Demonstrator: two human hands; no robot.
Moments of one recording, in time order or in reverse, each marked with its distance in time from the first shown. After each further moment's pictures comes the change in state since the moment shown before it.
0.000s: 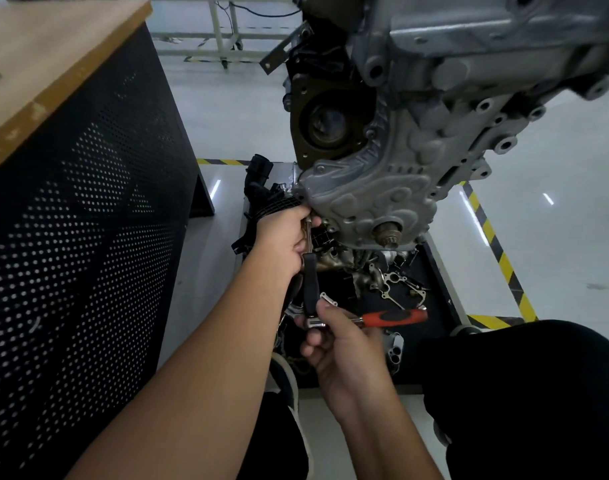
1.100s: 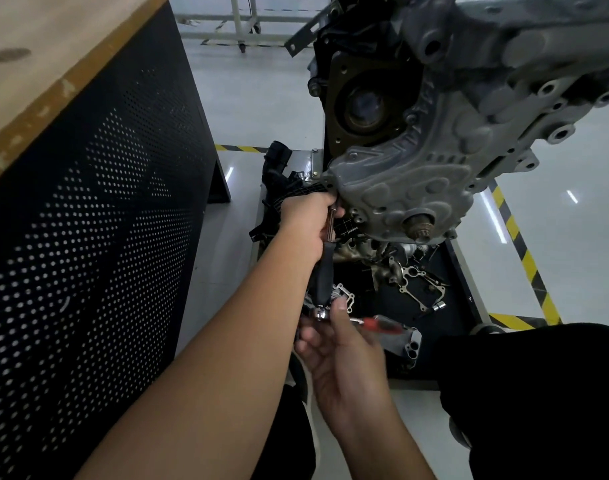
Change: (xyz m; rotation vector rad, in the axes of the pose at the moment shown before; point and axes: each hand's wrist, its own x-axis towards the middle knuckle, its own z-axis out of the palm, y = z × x) left_hand 0.010 0.003 -0.002 0.084 0.047 0.049; right_hand -0.008 0.033 0.013 0.092 0.067 0.025
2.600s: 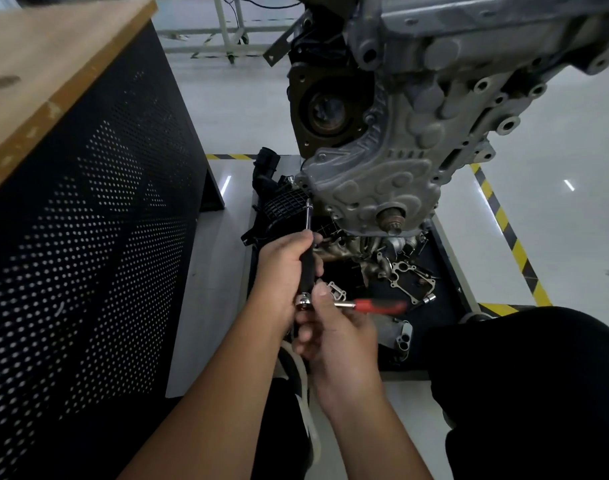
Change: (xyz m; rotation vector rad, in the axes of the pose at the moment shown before) left_hand -0.079 -0.050 -0.033 0.002 -0.172 0.163; right_hand -0.006 -0.019 -0.012 -0.147 -0.101 -0.121
